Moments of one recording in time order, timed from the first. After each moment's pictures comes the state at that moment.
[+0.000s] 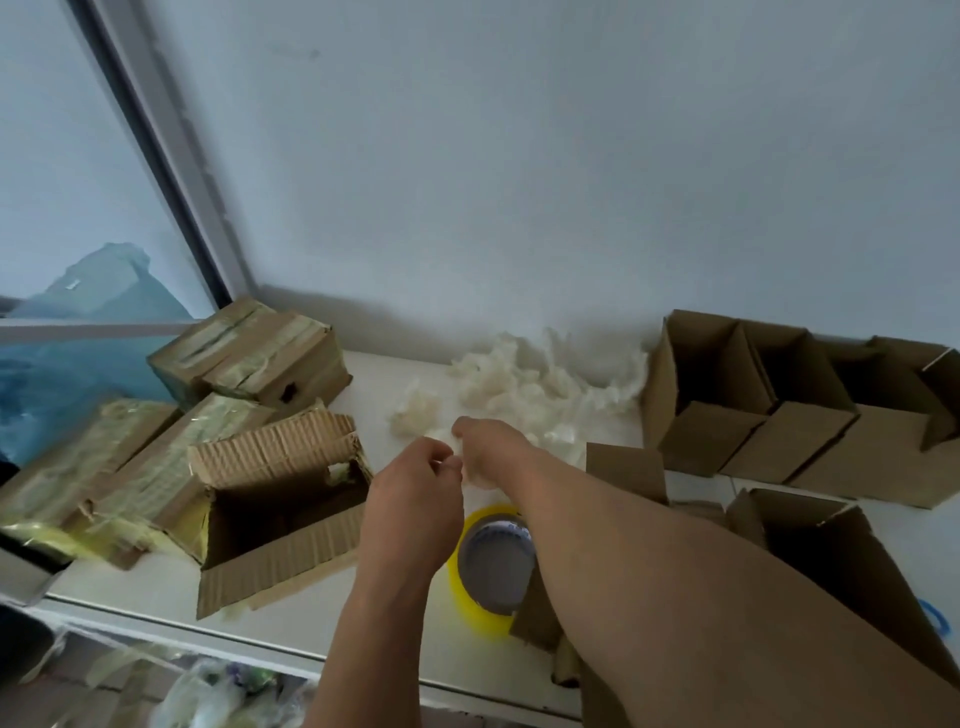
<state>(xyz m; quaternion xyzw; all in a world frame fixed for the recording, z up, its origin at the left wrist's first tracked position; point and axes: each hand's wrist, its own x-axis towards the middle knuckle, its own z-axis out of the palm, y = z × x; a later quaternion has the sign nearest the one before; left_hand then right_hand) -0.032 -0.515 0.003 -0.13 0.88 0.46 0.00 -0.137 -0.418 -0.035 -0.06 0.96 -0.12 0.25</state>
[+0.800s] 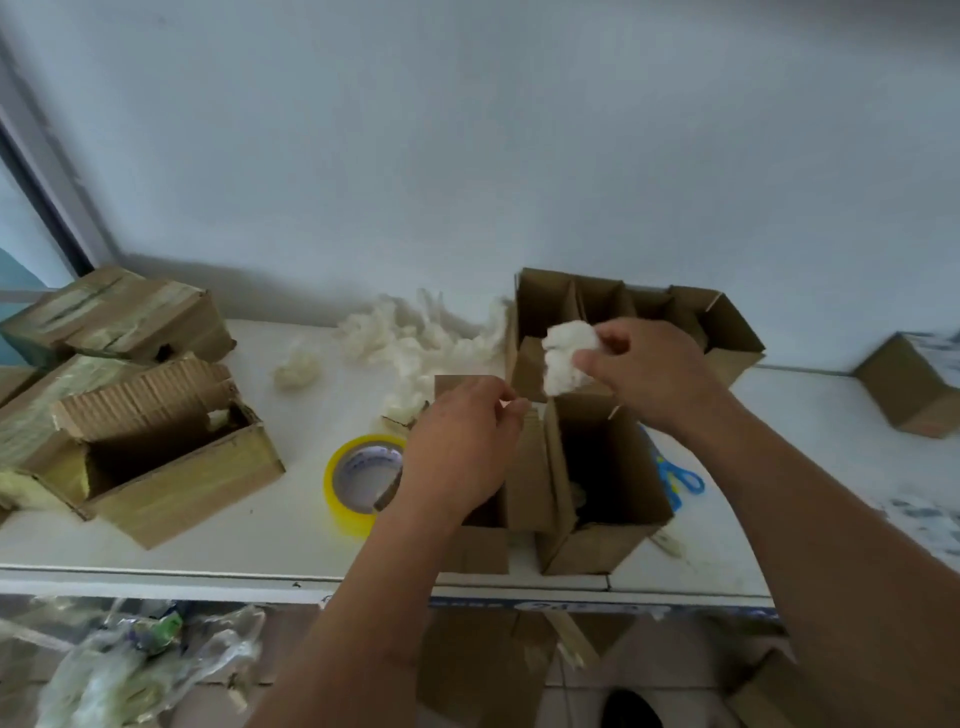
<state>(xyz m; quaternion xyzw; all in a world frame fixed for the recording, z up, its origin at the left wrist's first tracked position) 0.044 -0.388 0.051 0.17 0.91 0.38 -0.03 0.060 -0.214 0.118 0.09 0.96 -0.26 -0.07</state>
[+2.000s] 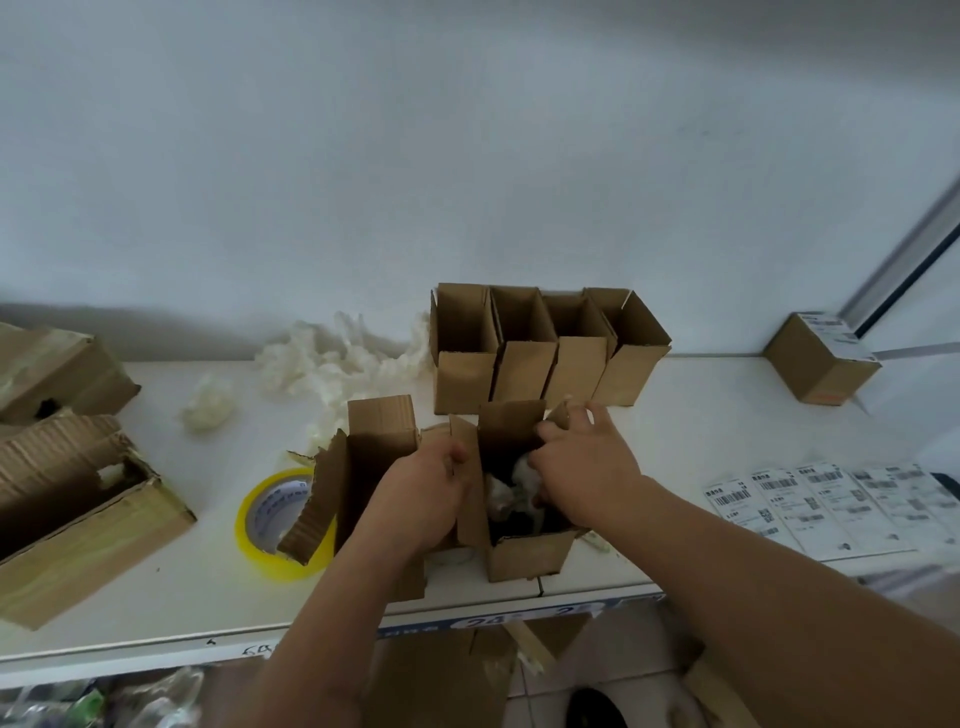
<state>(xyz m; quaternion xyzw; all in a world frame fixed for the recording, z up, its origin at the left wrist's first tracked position) 0.049 -0.351 0.016 0.16 0.90 0.37 0.16 0.087 -0.170 0.035 0.00 0.97 0.23 0.11</state>
